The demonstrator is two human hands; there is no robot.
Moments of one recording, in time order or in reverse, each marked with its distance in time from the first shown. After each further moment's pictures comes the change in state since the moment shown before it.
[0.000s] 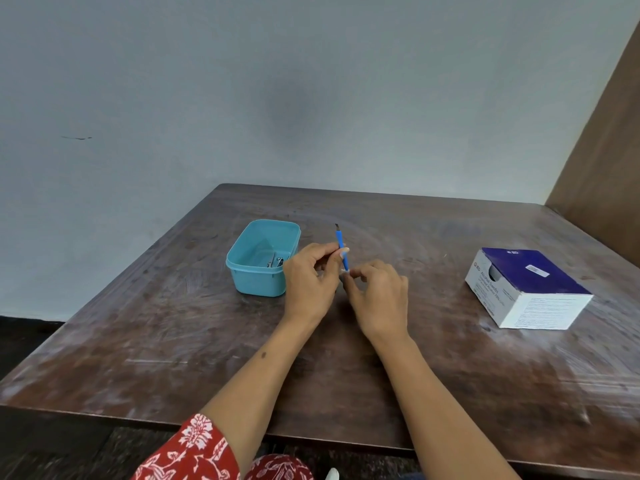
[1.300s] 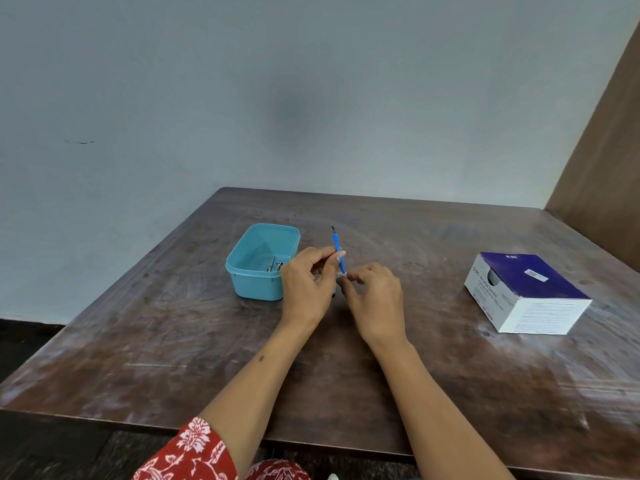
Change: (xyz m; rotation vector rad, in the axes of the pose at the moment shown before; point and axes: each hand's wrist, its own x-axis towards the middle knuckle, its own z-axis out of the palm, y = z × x) left_hand 0.002 -0.005 0.000 0.018 0.015 -0.007; right_hand 0.000 -0.002 0.001 0.134 -0.027 -0.004
